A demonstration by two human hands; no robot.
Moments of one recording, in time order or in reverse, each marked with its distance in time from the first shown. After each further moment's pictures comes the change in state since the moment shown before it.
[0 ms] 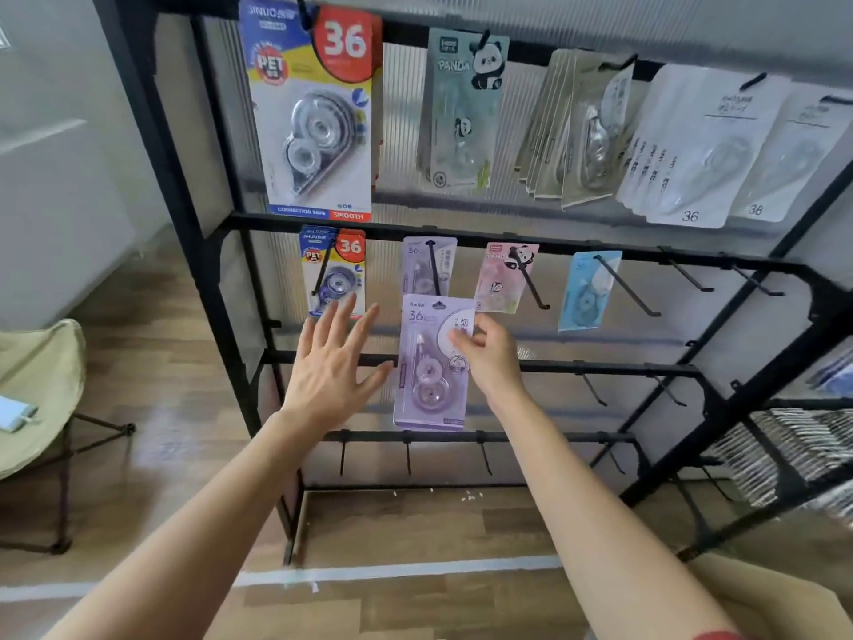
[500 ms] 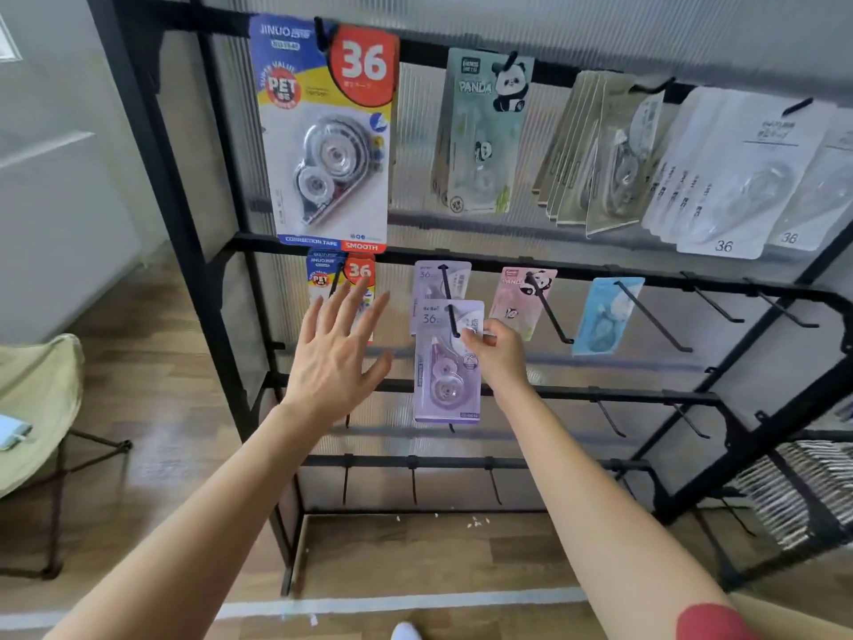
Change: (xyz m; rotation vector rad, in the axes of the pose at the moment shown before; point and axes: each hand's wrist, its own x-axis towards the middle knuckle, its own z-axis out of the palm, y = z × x) left_hand 0.047 -0.019 -0.008 0.080 0.151 0.112; right_hand 0.066 0.016 0.012 -0.098 0.048 0.004
